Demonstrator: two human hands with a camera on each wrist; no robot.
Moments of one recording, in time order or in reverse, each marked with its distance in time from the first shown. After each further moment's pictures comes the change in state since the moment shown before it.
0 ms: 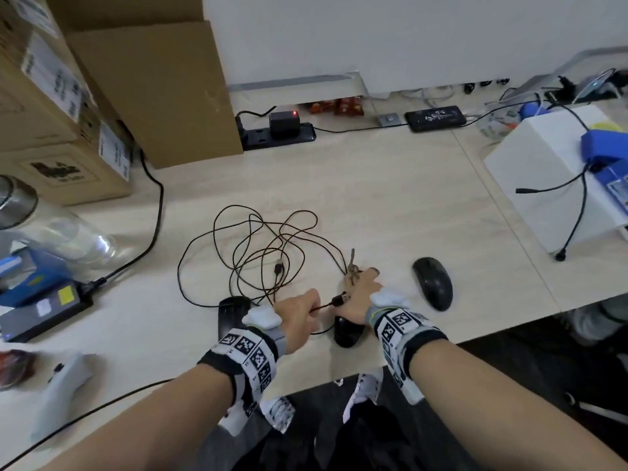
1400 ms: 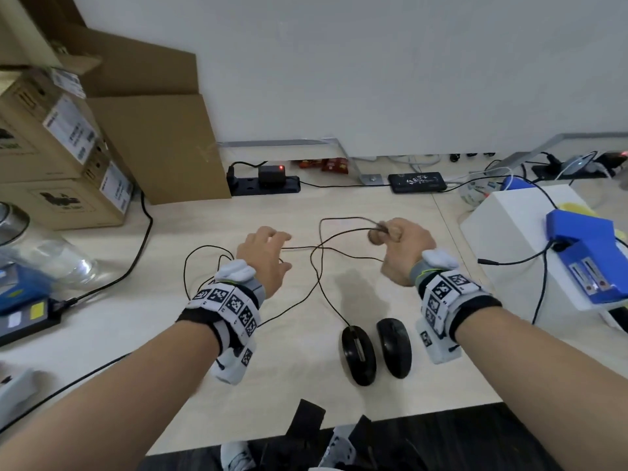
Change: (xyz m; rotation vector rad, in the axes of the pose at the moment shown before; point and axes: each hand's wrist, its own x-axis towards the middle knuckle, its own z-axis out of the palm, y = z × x) left_hand 0.080 0.082 -0.110 0.193 0.614 -0.113; right_hand 0.074 0.072 -0.215 0.196 0.447 -0.361
